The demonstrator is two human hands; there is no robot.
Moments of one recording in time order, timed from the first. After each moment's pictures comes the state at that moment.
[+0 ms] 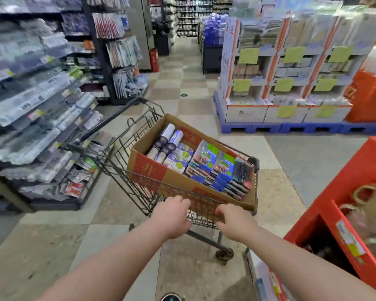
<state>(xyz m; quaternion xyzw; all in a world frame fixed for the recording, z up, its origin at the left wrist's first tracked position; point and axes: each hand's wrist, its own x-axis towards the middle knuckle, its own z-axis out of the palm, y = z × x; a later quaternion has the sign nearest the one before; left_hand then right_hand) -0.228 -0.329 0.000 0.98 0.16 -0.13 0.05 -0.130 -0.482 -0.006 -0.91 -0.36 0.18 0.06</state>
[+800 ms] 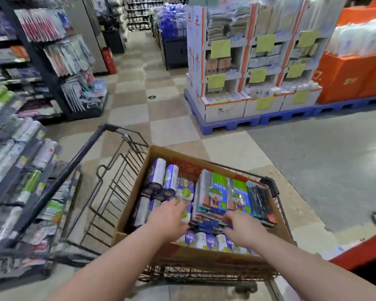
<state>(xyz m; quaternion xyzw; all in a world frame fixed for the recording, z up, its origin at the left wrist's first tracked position) -0.025 -0.099 -0.025 0.98 0.05 -0.17 0.05 0.042 -0.301 -0.040 -0.94 -0.23 0.24 0.09</state>
